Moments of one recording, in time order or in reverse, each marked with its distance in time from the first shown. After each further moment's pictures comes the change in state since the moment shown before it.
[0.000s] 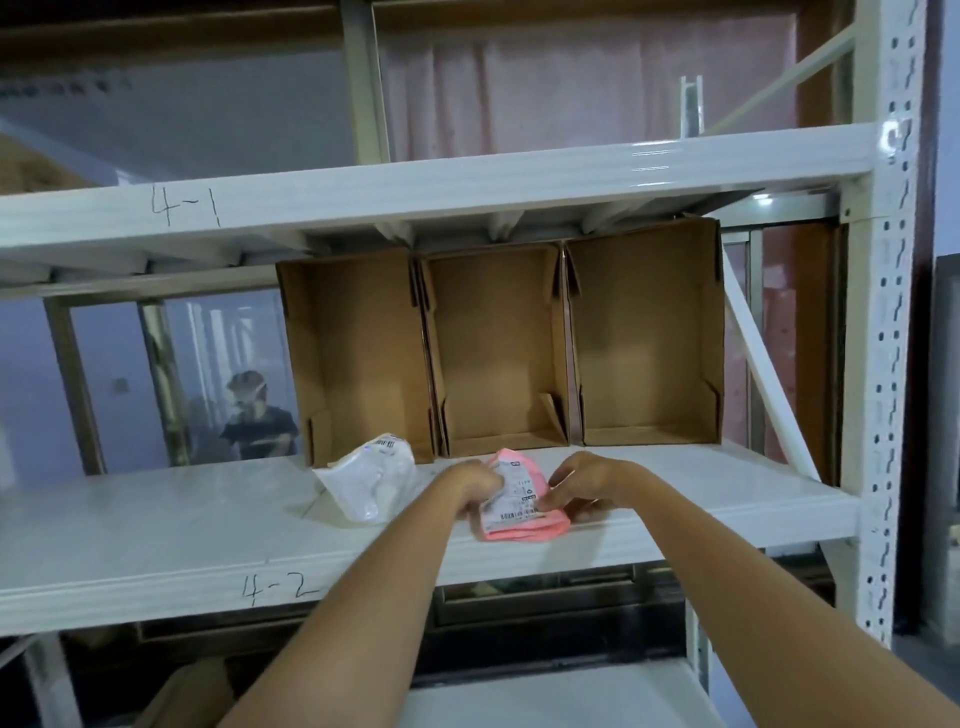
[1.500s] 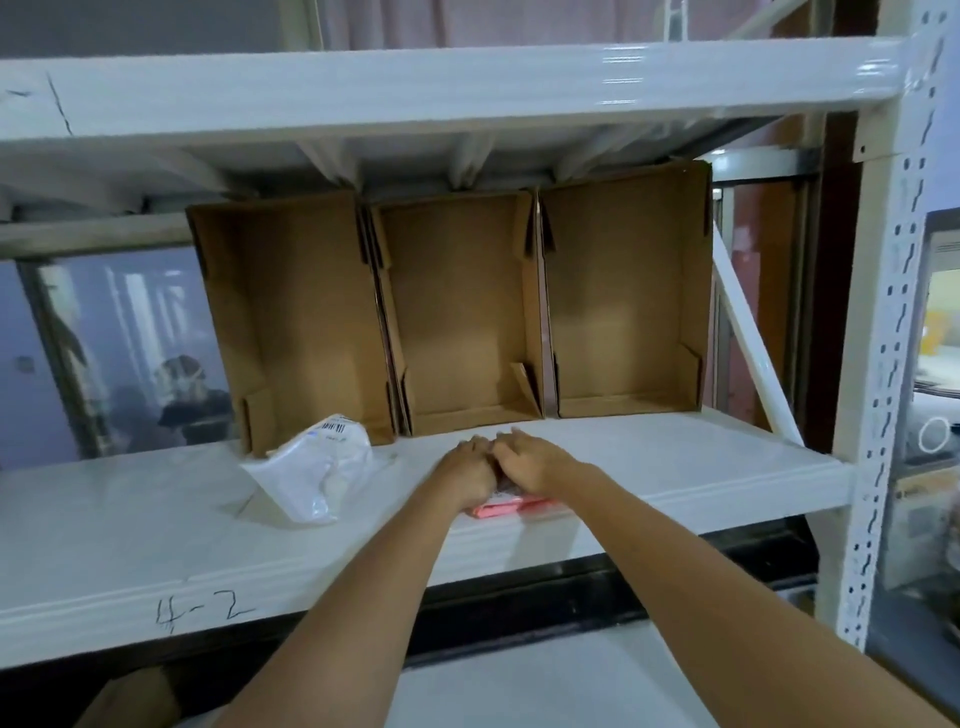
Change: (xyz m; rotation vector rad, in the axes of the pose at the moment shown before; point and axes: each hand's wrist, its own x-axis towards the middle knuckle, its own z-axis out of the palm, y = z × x) left_hand 0.064 -0.008 0.041 0.429 0.073 0.411; right_hand 0.045 -0.001 0.039 -0.248 0.239 -0.199
